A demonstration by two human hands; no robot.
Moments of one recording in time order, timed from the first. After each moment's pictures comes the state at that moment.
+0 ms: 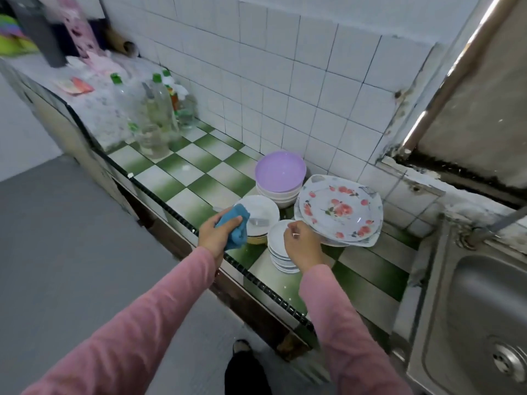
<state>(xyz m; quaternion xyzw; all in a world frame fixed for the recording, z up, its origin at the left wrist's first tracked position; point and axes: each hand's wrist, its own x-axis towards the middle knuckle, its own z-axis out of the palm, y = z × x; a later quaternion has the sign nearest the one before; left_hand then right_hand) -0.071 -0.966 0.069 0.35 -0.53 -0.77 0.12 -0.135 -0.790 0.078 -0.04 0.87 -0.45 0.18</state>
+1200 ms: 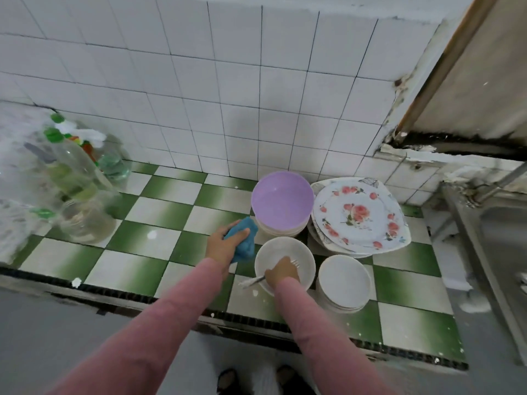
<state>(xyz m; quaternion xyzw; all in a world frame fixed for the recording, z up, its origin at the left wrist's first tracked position) -0.254 -1.132 0.037 0.25 -0.61 -0.74 -0.11 -0.226 -0.996 0.002 0.27 0.83 -0.37 0.30</state>
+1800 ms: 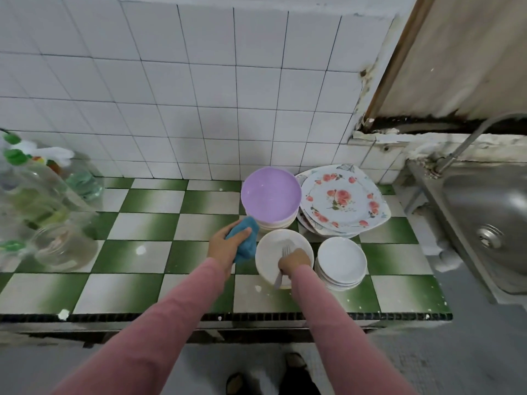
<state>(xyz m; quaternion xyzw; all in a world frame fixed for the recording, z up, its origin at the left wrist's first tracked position) -0.252 -1.143 0.044 0.19 -0.62 -0.74 -0.18 -0.218 -0.991 0.020 0.39 0.79 -0.41 0.23</state>
